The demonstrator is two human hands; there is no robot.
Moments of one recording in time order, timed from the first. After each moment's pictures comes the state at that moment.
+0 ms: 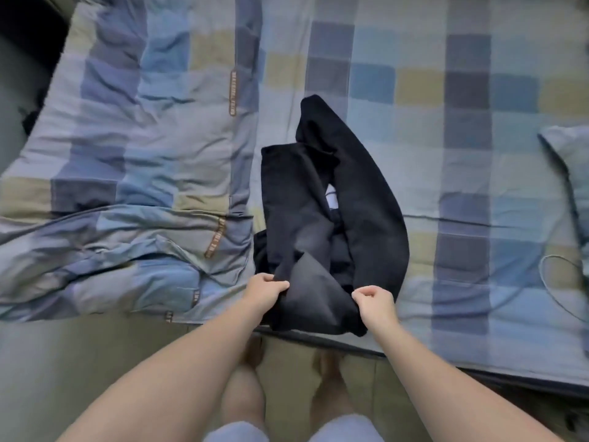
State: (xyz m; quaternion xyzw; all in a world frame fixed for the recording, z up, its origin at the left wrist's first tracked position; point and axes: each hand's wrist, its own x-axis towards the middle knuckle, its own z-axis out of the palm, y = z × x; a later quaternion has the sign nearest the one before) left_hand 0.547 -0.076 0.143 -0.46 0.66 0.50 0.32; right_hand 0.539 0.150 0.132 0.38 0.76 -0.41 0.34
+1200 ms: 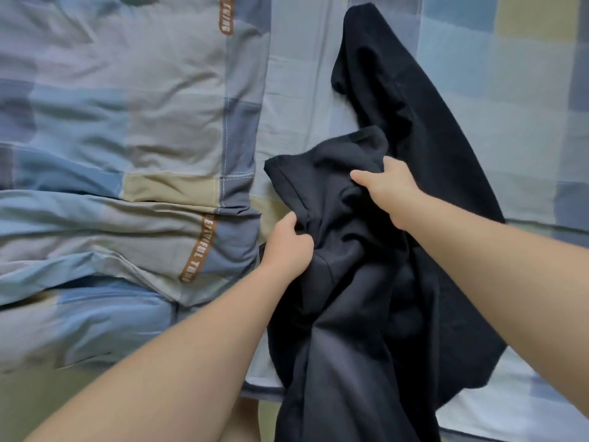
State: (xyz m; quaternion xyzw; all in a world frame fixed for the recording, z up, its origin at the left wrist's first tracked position) left_hand 0.424 -0.124 -0.040 -0.34 0.74 0.53 0.25; right_hand 0.304 0.028 -0.033 0.20 0.81 -0.47 0.29
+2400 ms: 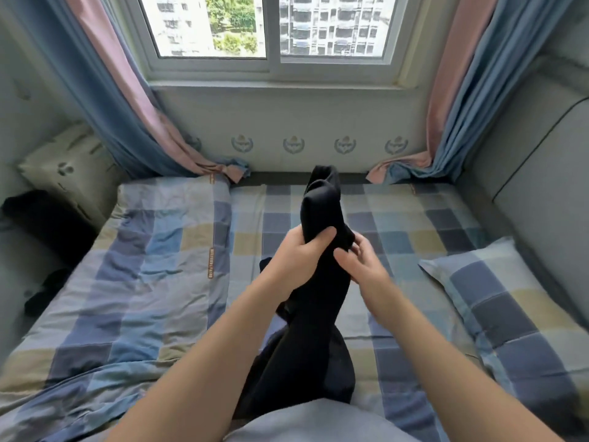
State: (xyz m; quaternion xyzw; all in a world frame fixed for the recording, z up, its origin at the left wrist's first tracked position) left_hand 0.407 0.042 0.548 0.05 0.72 0.69 0.08; right_hand 0.425 0.203 0.519 -0.01 0.67 -0.74 0.13
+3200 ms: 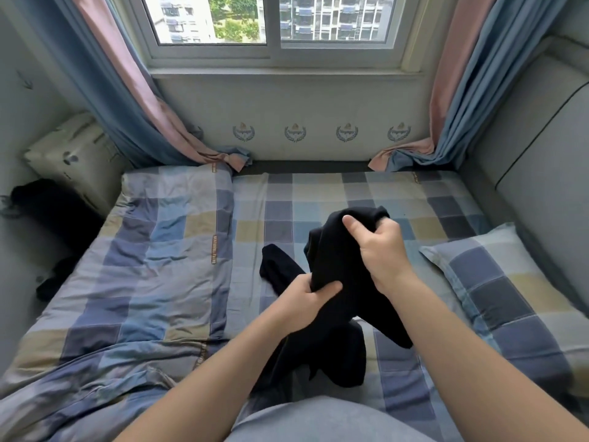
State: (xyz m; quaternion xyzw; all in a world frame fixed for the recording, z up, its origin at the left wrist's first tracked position) left_hand 0.468 0.050 0.483 0.04 0.75 0.62 0.23; right_hand 0.426 0.205 0.544 0.06 0.72 -0.69 -0.03
